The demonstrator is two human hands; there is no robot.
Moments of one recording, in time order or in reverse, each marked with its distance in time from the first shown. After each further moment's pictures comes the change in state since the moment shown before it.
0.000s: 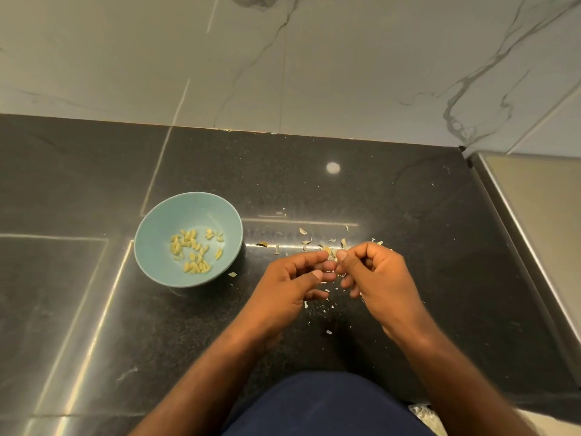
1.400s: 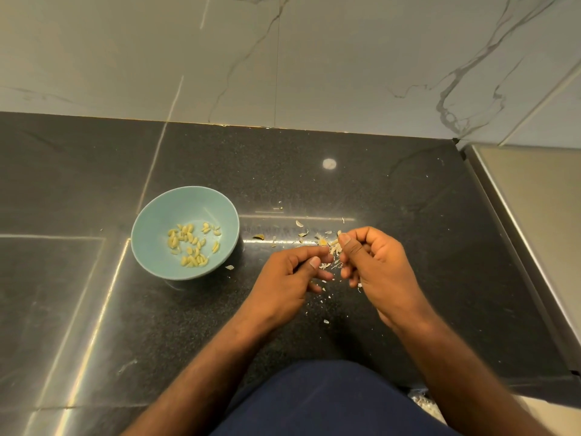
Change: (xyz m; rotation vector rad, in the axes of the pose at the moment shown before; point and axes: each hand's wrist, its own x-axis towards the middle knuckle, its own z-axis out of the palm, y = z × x) left_hand -0.002 0.000 0.004 0.244 -0.008 0.080; right_hand -0.003 -0.004 -0.001 0.139 -0.015 -0.050
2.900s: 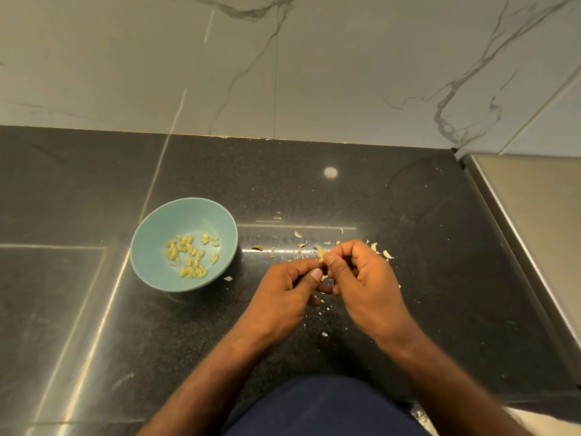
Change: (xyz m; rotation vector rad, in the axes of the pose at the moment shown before) left_hand -0.003 0.003 0.002 0.077 -0.012 0.066; right_hand -0.008 -0.002 0.010 -0.185 -0.001 -0.132
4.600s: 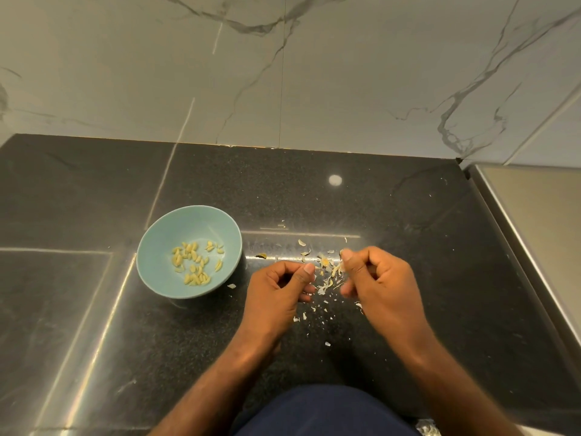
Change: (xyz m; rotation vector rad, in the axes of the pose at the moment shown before) left_hand 0.009 -0.014 0.003 -0.257 0.358 -0.037; right_hand 0.006 0.005 -0.016 -0.083 0.102 -0.053
